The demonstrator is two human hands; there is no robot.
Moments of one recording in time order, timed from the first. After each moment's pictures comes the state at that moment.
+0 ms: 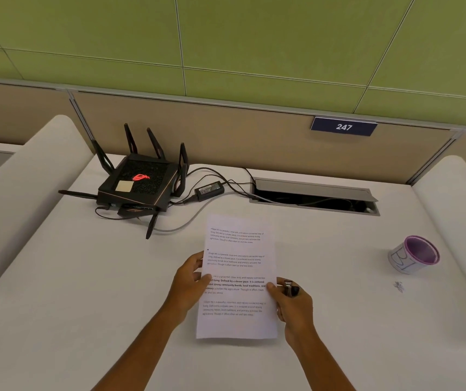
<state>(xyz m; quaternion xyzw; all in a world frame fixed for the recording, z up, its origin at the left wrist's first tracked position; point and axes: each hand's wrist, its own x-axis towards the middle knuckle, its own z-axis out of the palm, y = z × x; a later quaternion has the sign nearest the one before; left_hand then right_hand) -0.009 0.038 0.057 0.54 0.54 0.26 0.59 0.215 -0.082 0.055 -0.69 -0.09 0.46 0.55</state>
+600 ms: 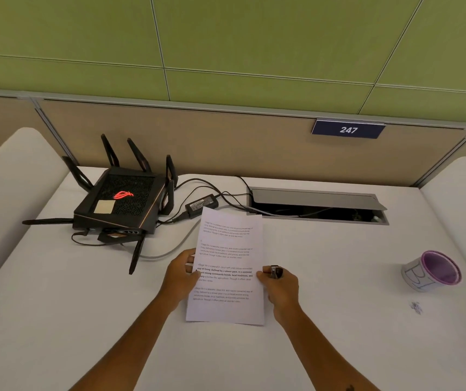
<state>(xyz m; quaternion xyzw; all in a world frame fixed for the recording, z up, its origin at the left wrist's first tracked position) 0.012 0.161 0.013 0.61 0.57 0.19 0.53 0.244 0.048 0.016 -0.74 -0.07 0.44 0.51</state>
